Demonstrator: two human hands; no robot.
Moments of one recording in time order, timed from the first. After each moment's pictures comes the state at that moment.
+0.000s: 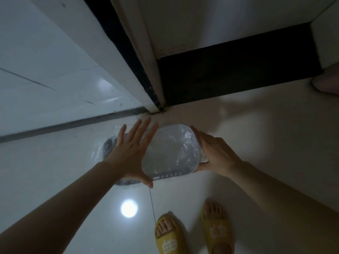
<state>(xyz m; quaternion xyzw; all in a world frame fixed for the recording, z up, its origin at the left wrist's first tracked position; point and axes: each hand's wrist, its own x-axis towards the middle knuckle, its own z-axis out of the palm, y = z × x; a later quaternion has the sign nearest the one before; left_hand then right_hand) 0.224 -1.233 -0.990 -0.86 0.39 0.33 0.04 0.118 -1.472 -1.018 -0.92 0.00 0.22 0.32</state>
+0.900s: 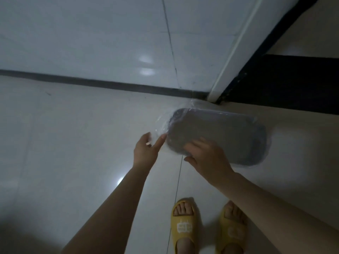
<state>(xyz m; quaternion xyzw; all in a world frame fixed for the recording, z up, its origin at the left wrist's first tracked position) 0.151 -1.116 -0.995 -0.80 -0.32 0.23 -0.45 0.133 -1.296 -0.968 -0.94 -0.17 0.15 0.23</state>
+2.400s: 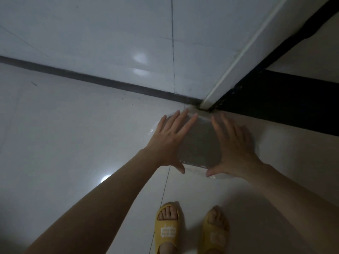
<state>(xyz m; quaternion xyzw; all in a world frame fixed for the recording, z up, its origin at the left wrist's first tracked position) 0.192 -1.165 -0.984 -0.92 0.29 0.24 -0.12 0.169 -1.374 -0.968 -0.95 -0.11 0.29 0.08</state>
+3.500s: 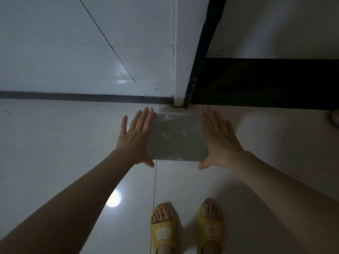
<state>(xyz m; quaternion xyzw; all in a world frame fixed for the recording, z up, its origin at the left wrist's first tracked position) 0.199 -1.178 -0.980 -0.93 0.22 0.28 0.05 0.152 -1.418 -0.964 -0.94 -0.05 0.30 0.15</state>
